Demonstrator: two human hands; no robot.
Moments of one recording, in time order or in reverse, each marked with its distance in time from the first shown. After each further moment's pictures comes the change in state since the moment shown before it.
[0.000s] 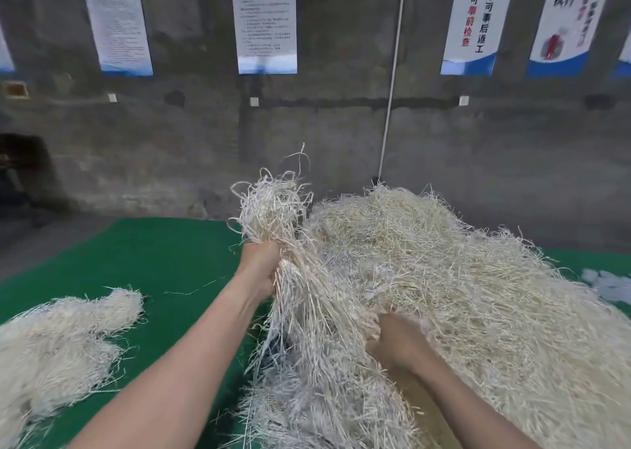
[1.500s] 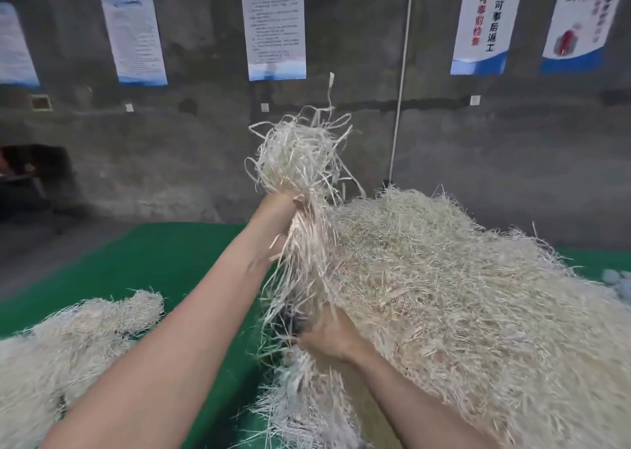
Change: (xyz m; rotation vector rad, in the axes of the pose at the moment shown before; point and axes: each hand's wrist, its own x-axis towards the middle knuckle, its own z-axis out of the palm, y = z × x) left_hand -0.029 0.068 -0.008 0.186 -0.092 0.370; right_hand -0.005 -0.101 0.030 0.482 -0.170 -0.169
